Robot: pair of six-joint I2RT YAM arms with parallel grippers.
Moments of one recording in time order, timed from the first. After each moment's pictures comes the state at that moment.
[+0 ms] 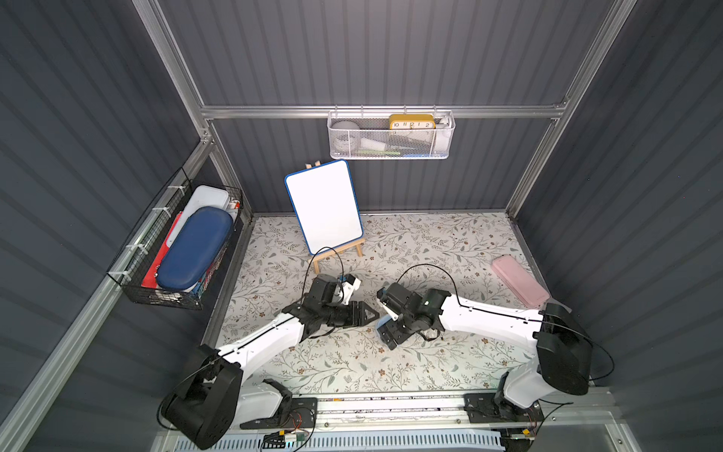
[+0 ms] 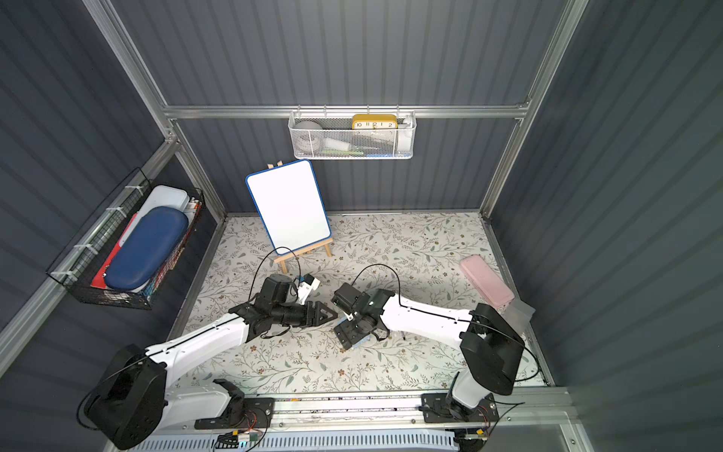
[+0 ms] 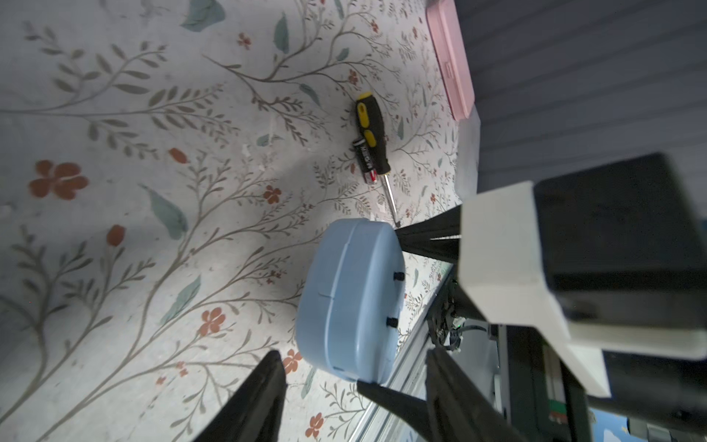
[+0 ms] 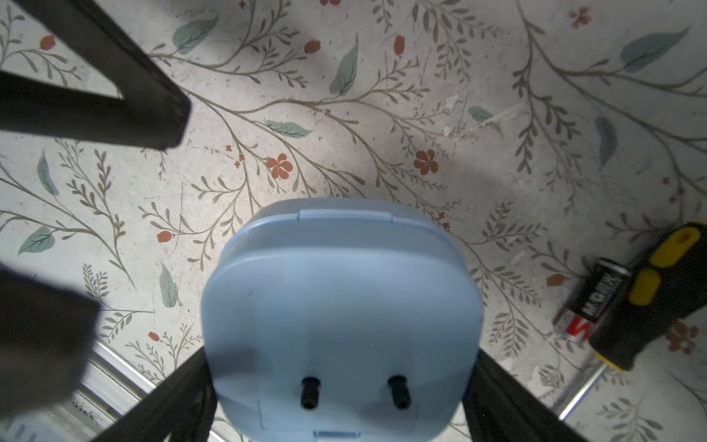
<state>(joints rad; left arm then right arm) -0.55 1.30 0.63 -0.12 0.76 -0.54 0.97 1.57 1.07 -0.71 0.02 0.32</state>
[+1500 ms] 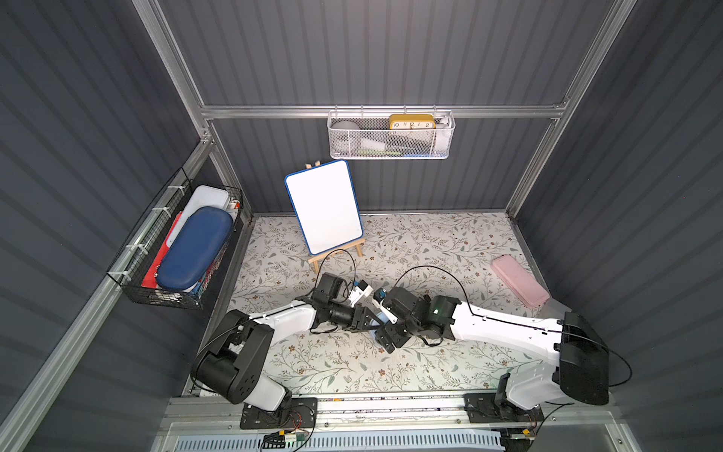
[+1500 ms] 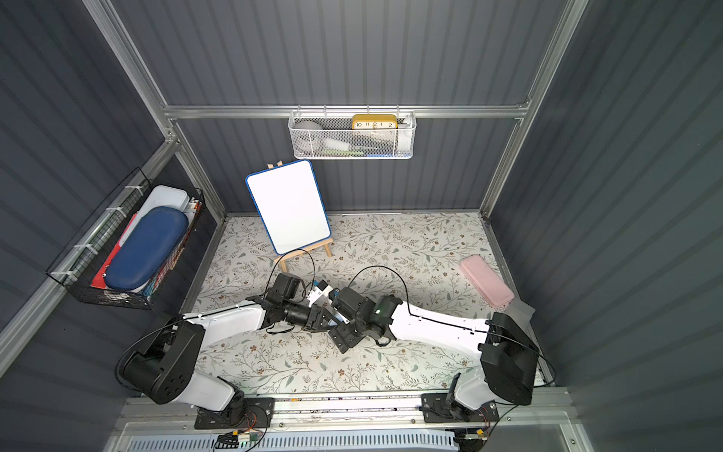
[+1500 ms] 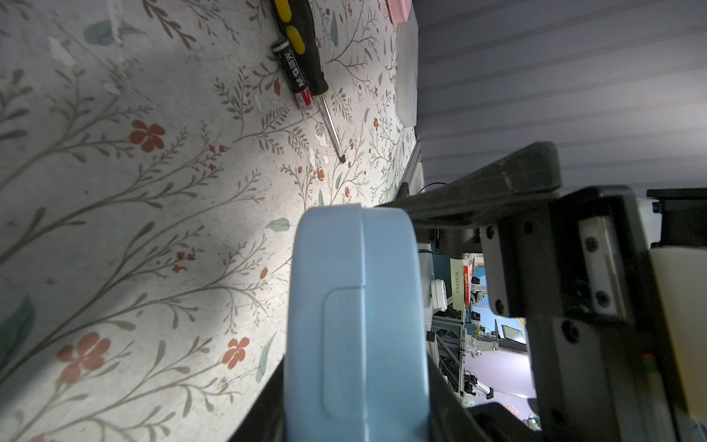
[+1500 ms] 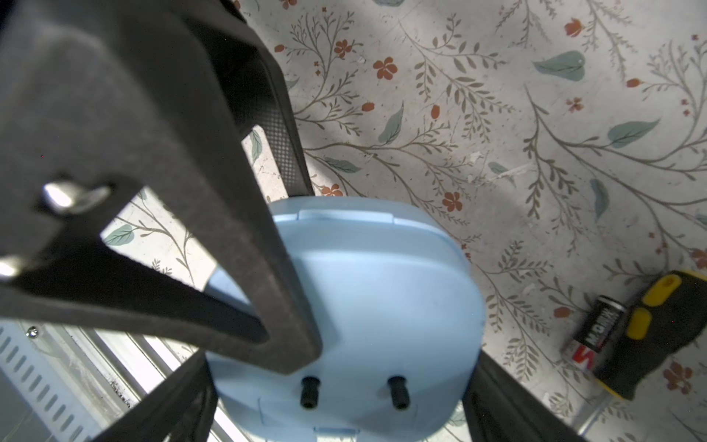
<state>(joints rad) -0.52 1.52 0.67 -0.10 1.10 -0.41 1.03 1.48 1.03 -0.63 0.03 0.30</state>
